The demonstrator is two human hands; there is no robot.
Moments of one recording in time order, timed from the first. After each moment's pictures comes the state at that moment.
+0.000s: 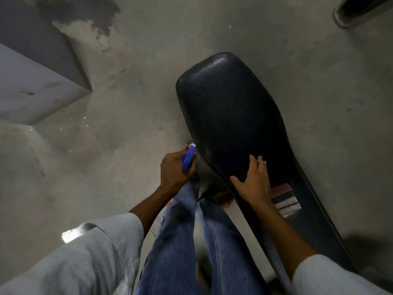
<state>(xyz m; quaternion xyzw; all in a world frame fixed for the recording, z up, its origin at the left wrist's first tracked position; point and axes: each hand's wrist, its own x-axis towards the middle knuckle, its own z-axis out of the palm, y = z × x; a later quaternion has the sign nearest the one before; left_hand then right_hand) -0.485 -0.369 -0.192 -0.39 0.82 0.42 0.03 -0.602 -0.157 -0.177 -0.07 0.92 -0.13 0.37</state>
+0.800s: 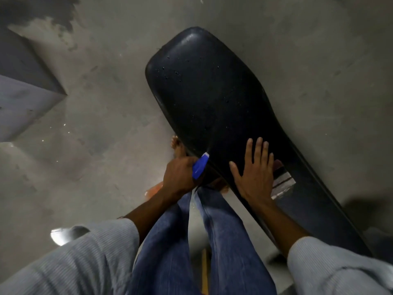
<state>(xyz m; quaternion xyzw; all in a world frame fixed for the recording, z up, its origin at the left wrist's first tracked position) -0.499 -0.319 -0.181 -0.24 0.87 0.37 0.23 -0.578 -0.098 -0.230 -0.16 0.97 -0.01 0.20</state>
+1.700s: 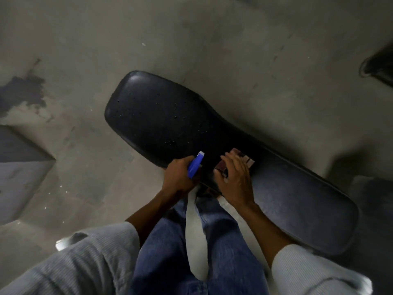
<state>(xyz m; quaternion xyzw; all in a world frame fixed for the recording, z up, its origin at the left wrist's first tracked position) -0.559 -0.244 -0.120 -0.12 0.89 0.37 0.26 -0.544 -0.043 -0.166 -0.01 0.93 -0.31 0.18</state>
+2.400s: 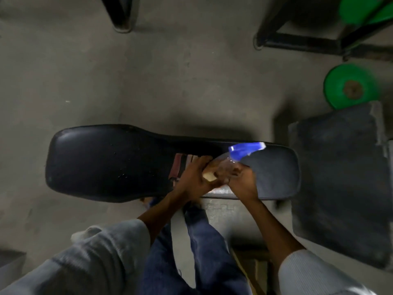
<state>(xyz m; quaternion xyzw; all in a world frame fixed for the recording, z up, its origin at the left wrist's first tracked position) -0.570 -0.078 -0.085 0.15 0.83 0.40 0.36 -0.487 0.093 -0.100 0.37 0.82 -0.42 0.13</state>
